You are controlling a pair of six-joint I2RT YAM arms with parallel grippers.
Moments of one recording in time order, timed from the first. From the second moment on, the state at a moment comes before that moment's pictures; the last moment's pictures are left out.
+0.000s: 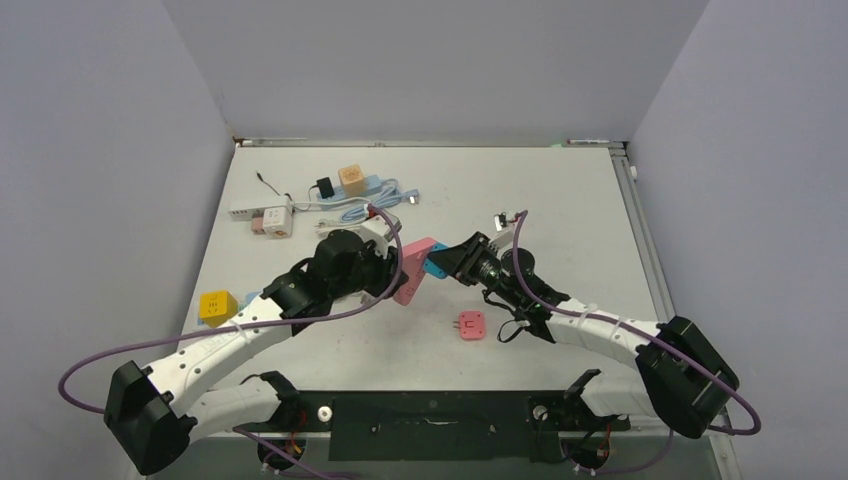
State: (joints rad) left arm -0.74 1.05 0.80 -0.25 0.07 -0.27; right arm 0.70 1.25 0.50 0.60 -0.09 1.05
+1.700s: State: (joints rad) left arm -0.58 1.08 0.82 -0.20 0.40 -0.33; right arm 0.59 1.22 0.50 0.64 -0.33 1.02
